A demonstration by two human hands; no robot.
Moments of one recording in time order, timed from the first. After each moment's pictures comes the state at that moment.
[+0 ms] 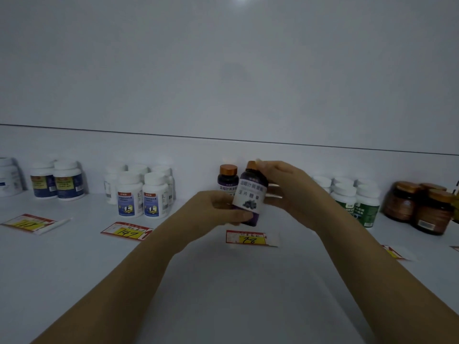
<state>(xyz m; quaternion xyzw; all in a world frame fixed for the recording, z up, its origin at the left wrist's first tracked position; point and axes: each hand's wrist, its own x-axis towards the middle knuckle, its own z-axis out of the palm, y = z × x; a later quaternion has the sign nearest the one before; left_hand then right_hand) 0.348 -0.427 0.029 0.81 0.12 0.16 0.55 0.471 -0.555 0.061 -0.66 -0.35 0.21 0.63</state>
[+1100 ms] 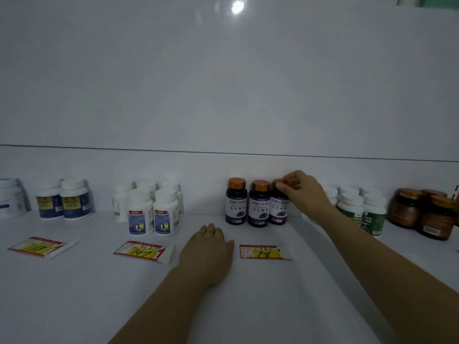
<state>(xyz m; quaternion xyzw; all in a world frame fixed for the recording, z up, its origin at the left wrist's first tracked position) 0.359 -0.405 -0.018 0.96 0.26 0.01 0.07 0.536 -0.531 0.044 -0.84 -0.31 -0.09 0.44</state>
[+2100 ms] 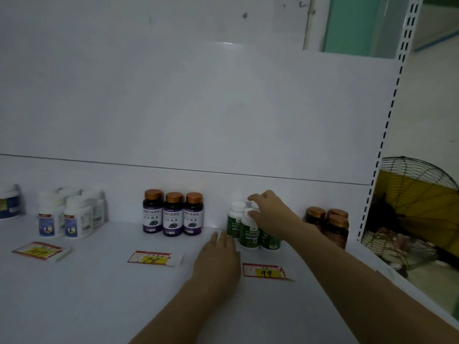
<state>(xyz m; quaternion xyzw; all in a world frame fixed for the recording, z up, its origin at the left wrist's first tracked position) 0.480 -0.601 -0.008 0.96 0.24 0.10 0.08 0.608 -0.673 0.062 -0.88 -0.44 -0.10 0.16</state>
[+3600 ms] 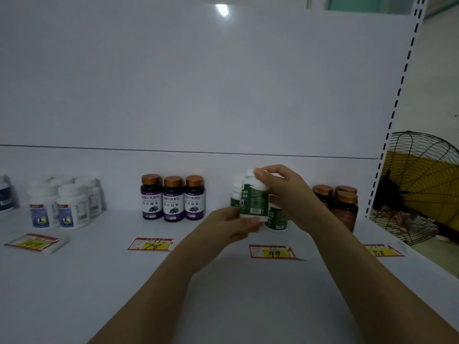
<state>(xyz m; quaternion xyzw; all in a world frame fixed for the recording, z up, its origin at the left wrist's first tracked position) 0.468 -0.582 0.014 0.74 0.05 0.13 0.66 0.590 -0.695 0.060 -0.63 -0.38 0.15 0.66</state>
